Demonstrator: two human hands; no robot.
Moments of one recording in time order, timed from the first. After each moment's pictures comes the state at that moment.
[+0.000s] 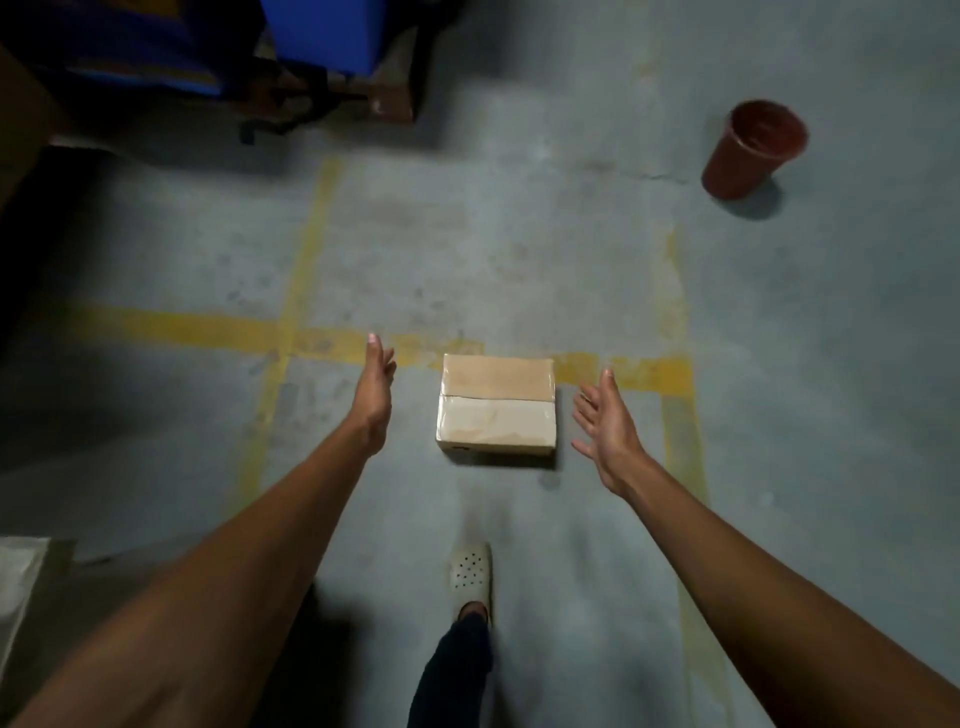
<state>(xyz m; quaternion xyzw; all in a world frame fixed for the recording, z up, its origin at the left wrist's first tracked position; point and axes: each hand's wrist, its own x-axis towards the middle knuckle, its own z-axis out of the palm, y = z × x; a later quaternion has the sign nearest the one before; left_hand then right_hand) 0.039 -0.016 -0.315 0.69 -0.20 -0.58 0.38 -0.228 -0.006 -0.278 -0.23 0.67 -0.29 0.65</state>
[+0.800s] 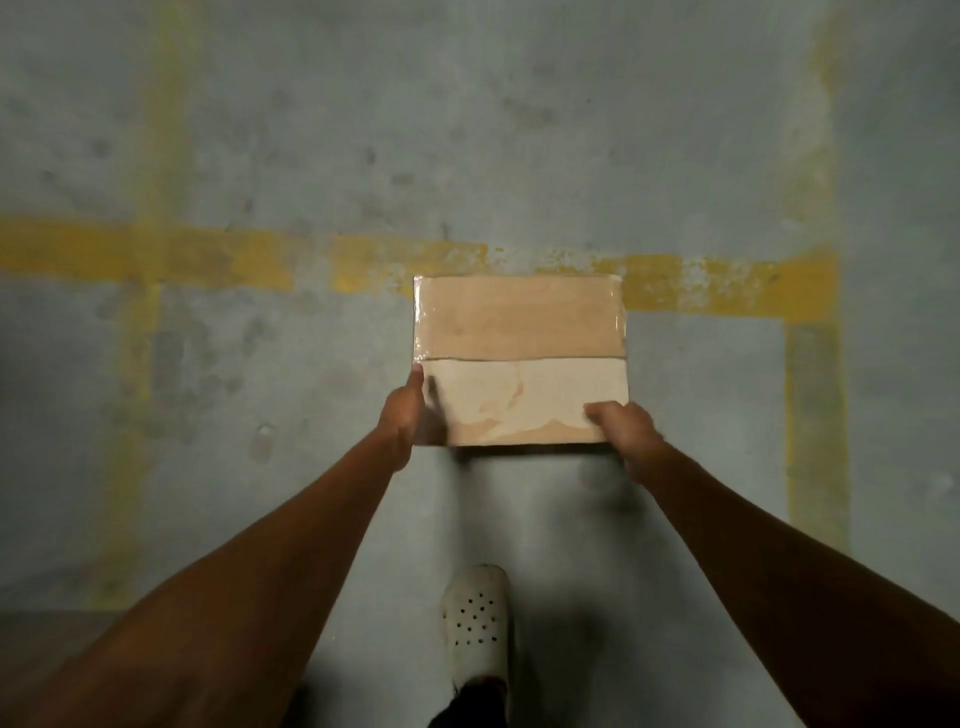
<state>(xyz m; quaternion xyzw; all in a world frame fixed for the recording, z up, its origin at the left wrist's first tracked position) 0.003 -0.098 -0.740 0.77 -0.09 -0.61 0.17 -0.263 -0.104 -0.740 -0.21 0.82 0.02 0.53</state>
